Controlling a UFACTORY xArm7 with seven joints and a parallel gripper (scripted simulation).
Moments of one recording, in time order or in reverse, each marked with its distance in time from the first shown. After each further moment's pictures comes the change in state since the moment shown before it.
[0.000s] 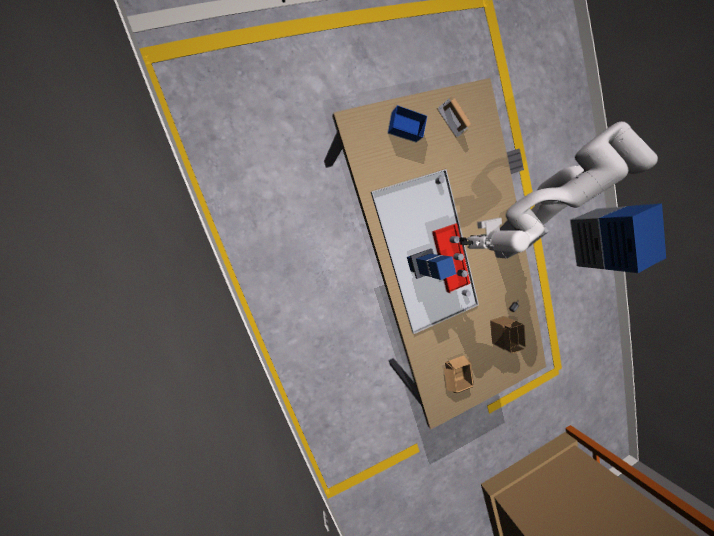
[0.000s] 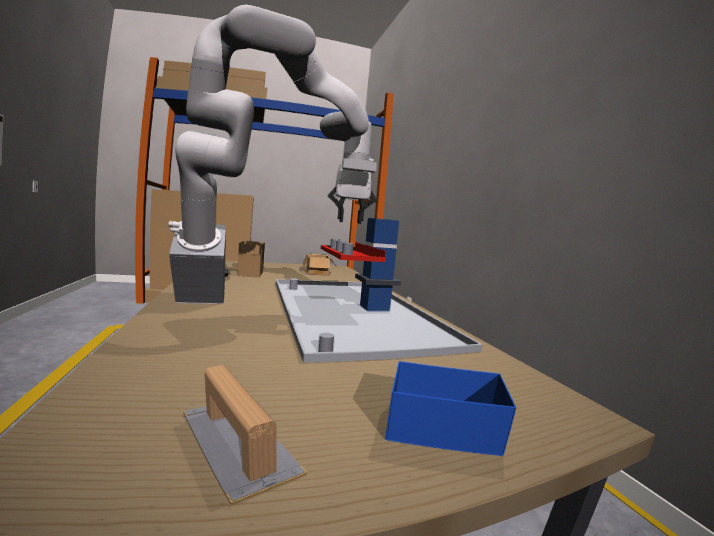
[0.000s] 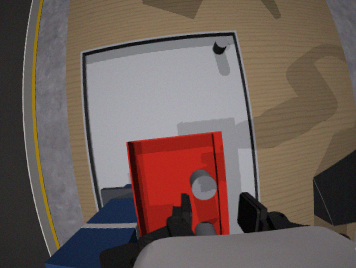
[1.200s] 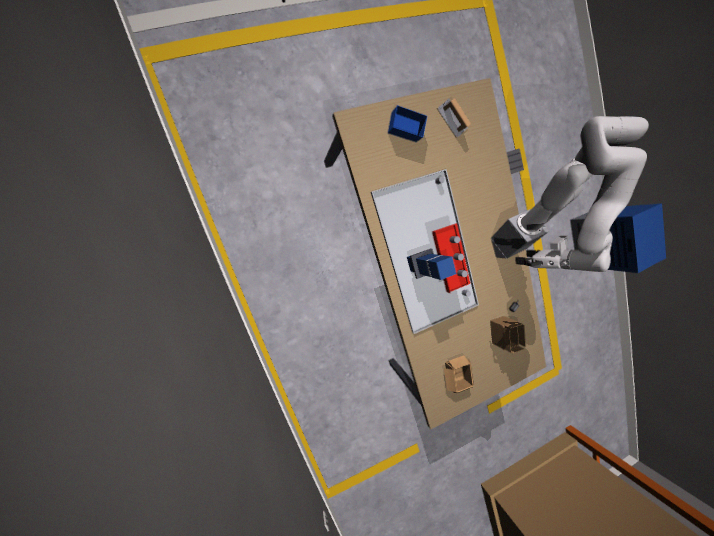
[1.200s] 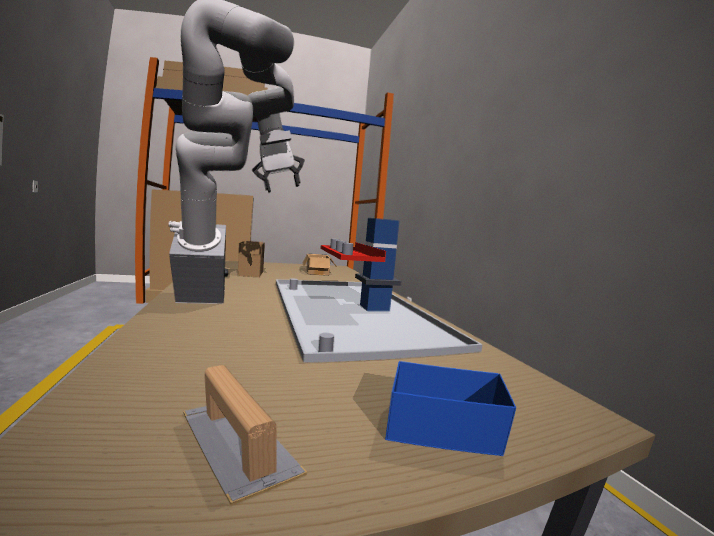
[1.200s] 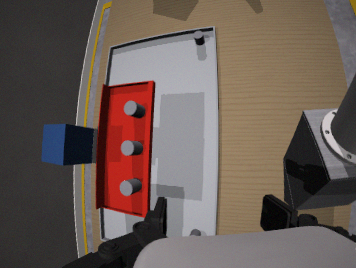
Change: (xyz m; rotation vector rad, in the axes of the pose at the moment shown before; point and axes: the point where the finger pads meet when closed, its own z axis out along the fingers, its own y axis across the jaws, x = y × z) arm -0.109 0.209 -0.080 0.300 0.059 -0.134
